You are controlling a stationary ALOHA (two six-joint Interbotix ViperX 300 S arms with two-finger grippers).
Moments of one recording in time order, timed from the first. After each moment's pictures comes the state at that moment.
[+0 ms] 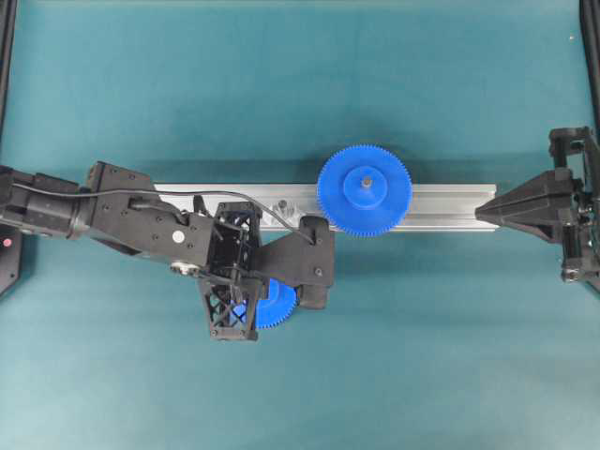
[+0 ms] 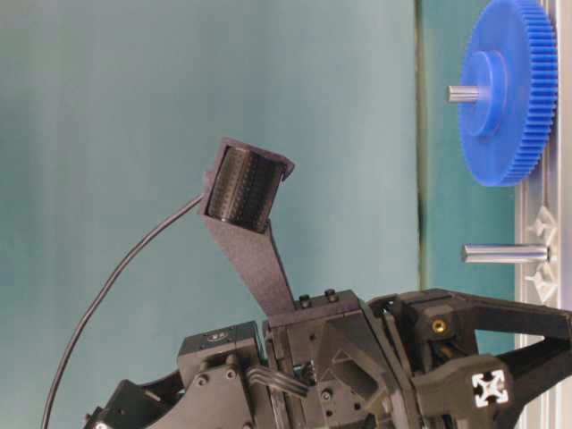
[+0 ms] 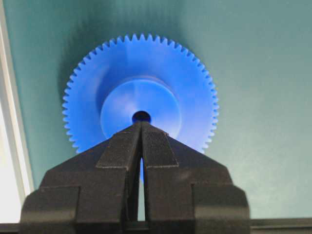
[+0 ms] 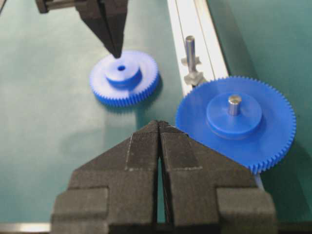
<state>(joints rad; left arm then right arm) -0.13 0.17 0.34 0.02 0.73 -0.09 -0.01 -0.95 1.29 0.05 -0.04 0.14</state>
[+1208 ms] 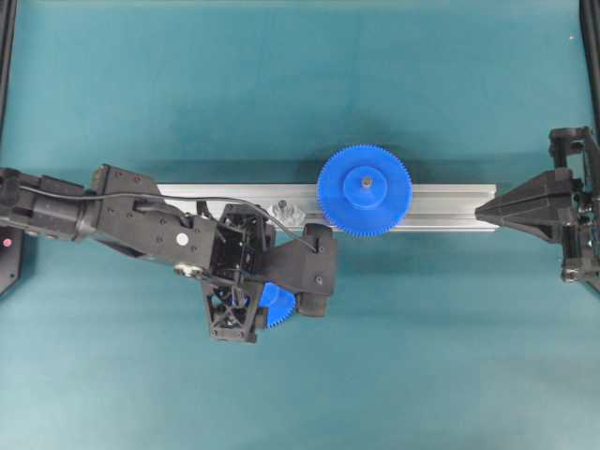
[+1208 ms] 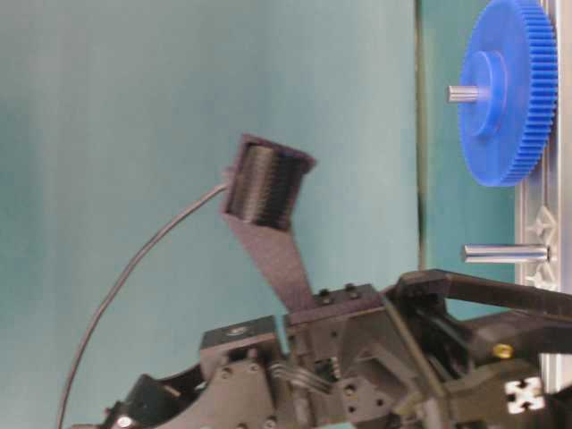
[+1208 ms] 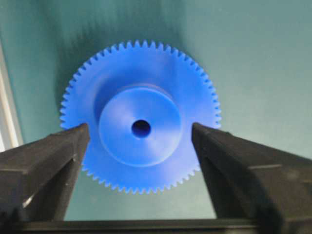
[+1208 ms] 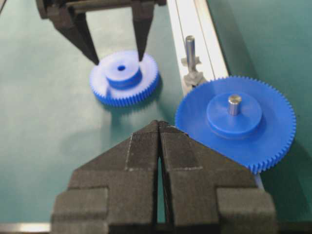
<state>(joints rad) -0.13 0.20 0.34 0.02 0.71 -0.04 -0.01 -0.95 1.29 0.05 -0.05 0.14</state>
